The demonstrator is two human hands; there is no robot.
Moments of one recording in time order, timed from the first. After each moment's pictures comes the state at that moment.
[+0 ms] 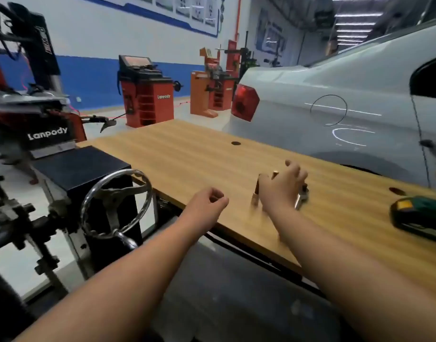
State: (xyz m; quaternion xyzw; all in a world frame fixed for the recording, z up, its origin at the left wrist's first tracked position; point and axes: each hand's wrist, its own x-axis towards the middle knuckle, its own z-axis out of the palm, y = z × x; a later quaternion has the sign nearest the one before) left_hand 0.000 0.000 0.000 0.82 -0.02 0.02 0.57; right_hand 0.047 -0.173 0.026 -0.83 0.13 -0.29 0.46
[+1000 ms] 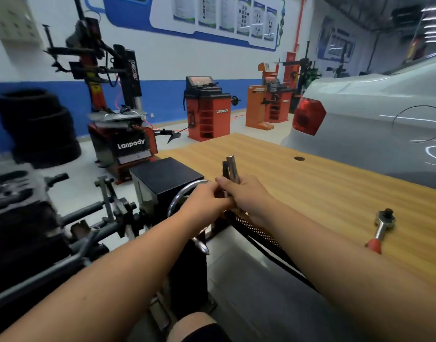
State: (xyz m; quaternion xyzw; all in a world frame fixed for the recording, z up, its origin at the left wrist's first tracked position) left_hand -0.039 0.123 0.056 0.83 0.00 0.09 0.55; right_hand 0.018 0.001 0.061 -0.74 -0.18 0.11 0.64
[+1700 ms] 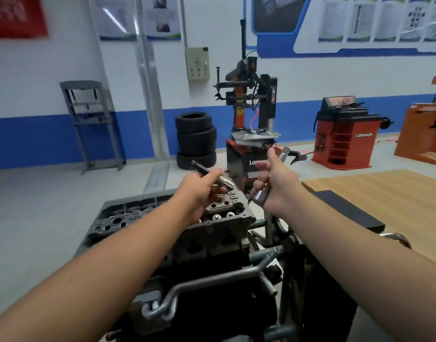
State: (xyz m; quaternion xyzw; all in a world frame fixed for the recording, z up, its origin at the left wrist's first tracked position) left_hand -0.232 0.419 0.152 0.61 0.24 0.34 0.68; right_hand -0.103 0.302 0.167 -0.46 -0.13 0.39 0.79
